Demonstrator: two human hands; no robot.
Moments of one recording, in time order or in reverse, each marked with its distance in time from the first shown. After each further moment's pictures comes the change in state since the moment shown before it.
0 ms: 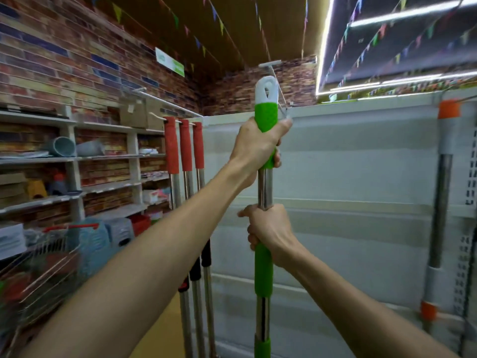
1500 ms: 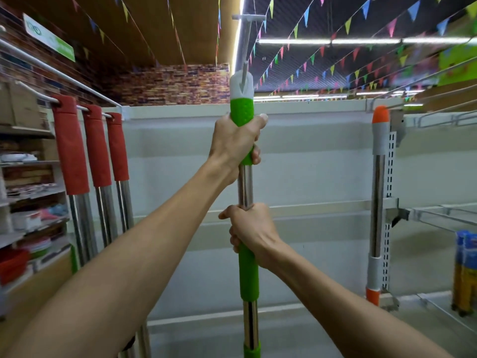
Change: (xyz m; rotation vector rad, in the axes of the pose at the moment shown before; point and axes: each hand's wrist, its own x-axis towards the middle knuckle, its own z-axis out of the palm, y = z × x) left_hand 0.084 -0.069 0.015 -0.316 -0.186 -0.007; right_hand 0.089 0.010 -0.005 -0.041 0.288 -0.009
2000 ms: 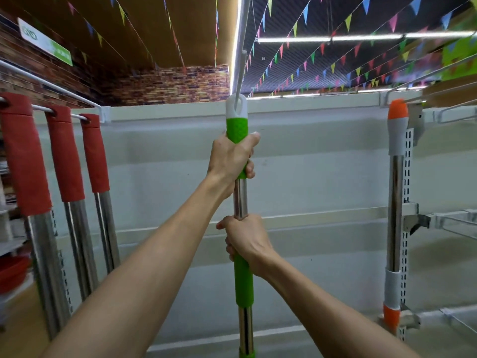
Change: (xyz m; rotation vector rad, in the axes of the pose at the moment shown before) left_hand 0.045 -0.067 -0.001 0.022 0.030 -0.057; right_hand 0.075 0.032 0.005 -0.032 0.009 0.038
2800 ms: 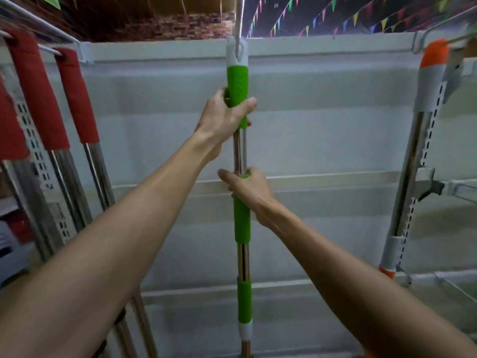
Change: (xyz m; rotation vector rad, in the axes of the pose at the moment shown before) left_hand 0.019 -0.036 -0.027 0.263 -0.042 0.030; right_hand 0.041 0.020 -0.010 -0.113 0.011 -0.097
